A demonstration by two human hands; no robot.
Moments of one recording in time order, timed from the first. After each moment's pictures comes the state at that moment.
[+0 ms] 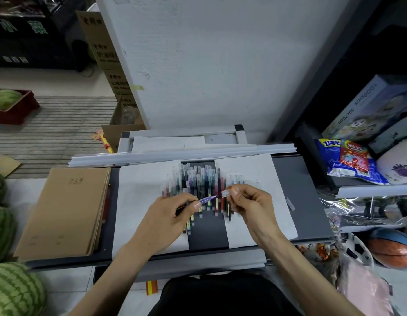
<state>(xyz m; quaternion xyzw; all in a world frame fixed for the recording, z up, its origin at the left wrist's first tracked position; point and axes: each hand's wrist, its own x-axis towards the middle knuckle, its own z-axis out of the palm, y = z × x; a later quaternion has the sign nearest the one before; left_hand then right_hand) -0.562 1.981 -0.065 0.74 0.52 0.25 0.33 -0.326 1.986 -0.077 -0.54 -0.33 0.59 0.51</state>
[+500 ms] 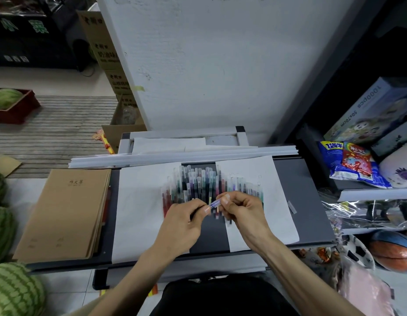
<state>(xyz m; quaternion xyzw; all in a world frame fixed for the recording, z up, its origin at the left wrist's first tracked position) -0.528 1.981 -0.092 0.69 0.55 0.27 0.37 -0.340 1.991 -0.092 -0.53 -0.35 0.61 0.47</state>
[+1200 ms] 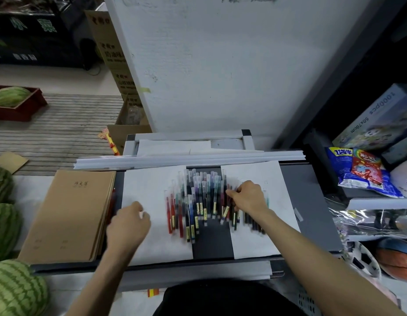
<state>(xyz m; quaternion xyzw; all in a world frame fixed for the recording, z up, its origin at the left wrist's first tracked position) -0.643 2.001 -0.133 0.53 0.82 0.06 0.20 -0.318 2.084 -0.150 -0.76 -0.53 0.35 0.10</state>
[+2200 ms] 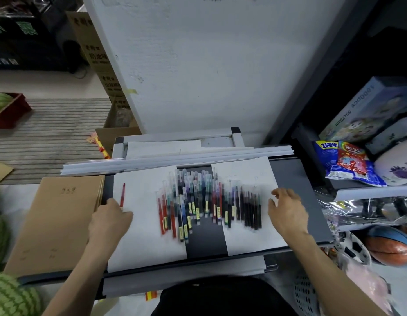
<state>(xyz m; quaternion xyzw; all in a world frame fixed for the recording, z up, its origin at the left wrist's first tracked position) -0.669 2.027 -0.138 0.51 0.84 0.01 0.20 -0.219 2.012 -0.147 -0.82 -0.55 0.11 0.10</state>
